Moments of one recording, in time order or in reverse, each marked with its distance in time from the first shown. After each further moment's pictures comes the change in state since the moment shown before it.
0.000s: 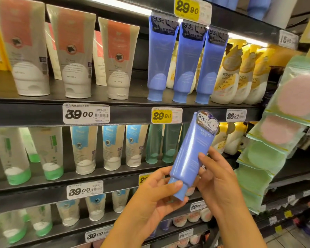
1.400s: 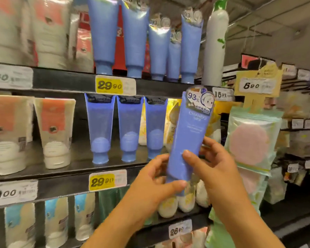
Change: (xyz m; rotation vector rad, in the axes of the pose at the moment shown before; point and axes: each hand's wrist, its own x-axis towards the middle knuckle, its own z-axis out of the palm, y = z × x) left_hand 0.107 0.049 0.135 0.597 -0.047 0.475; right_hand 0.063 -0.153 -0.028 -0.374 -0.010 -0.421
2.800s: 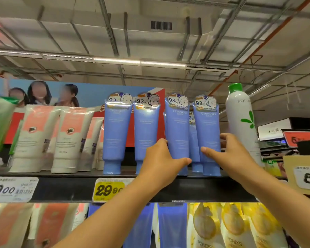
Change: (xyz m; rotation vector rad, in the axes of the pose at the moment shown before) left_hand 0.193 0.147 -0.009 1.043 0.498 0.335; right_hand 0.257 -0.061 0.015 -0.464 -0.110 -0.310
